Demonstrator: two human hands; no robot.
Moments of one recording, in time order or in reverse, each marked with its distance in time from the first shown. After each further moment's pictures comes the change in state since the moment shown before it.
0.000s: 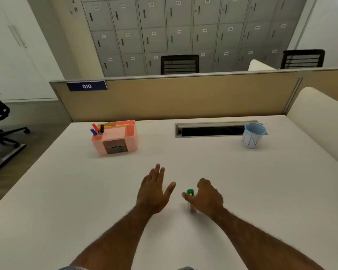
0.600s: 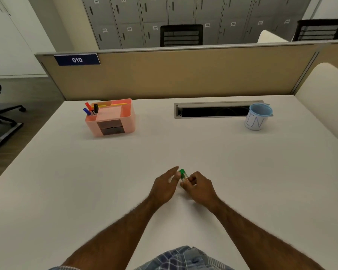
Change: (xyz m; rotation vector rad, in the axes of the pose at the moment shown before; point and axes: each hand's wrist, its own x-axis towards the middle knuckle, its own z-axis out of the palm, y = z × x) left_hand -0.010 0.032 0.030 -0.707 -0.114 -0.185; right_hand -0.009 0.007 0.019 0.464 -0.141 0.032
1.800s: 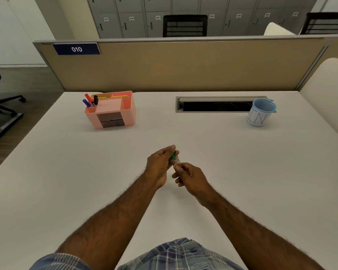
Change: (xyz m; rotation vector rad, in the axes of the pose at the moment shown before) left_hand 0.021 0.045 -0.021 -0.963 0.173 -0.286; right_hand -0.010 -0.032 0.005 0.332 -0.147 -0.121
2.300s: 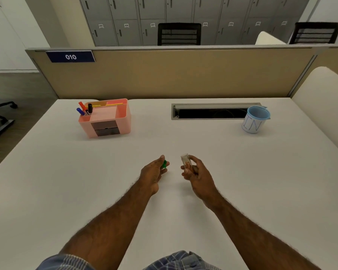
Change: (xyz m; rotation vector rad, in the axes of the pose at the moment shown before) left_hand 0.041 -0.010 -0.014 0.125 0.119 -0.160; right_hand 0.020 0.005 -0.029 0.090 0.150 -0.109
